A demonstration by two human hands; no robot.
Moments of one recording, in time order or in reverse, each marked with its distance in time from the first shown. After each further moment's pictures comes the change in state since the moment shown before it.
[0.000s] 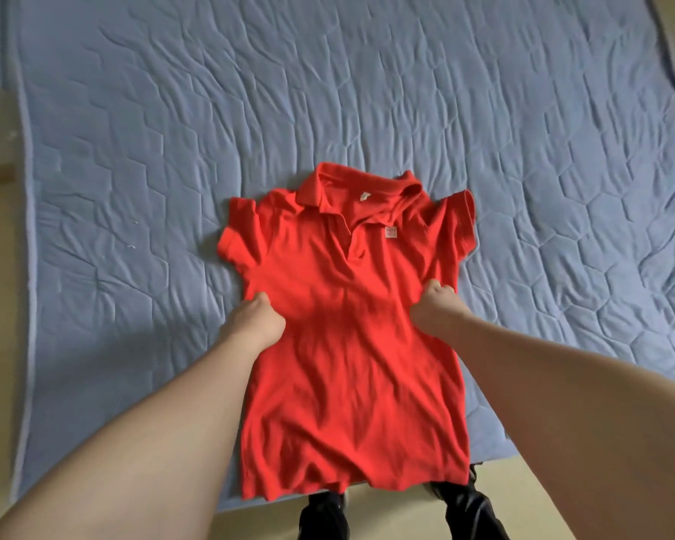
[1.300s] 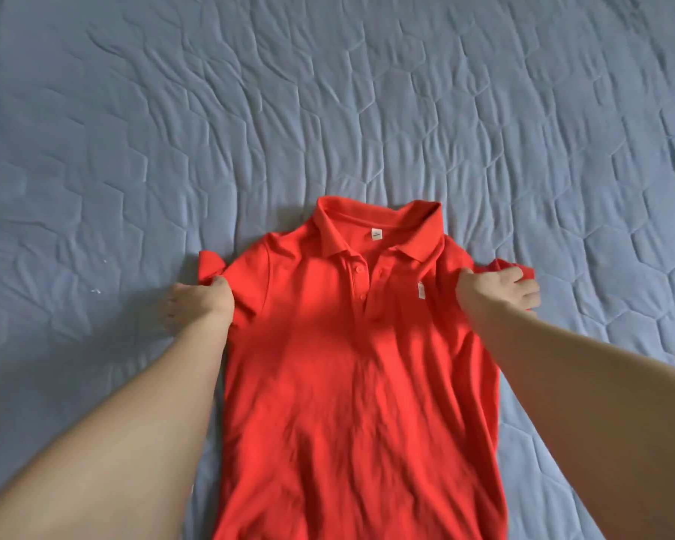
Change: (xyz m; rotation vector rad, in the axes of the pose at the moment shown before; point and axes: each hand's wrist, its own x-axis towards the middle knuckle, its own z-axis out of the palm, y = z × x) left_hand 0.156 0.012 -0.048 -0.688 0.472 -0.603; right_hand 0.164 -0.046 -0.044 0.352 0.547 0.466
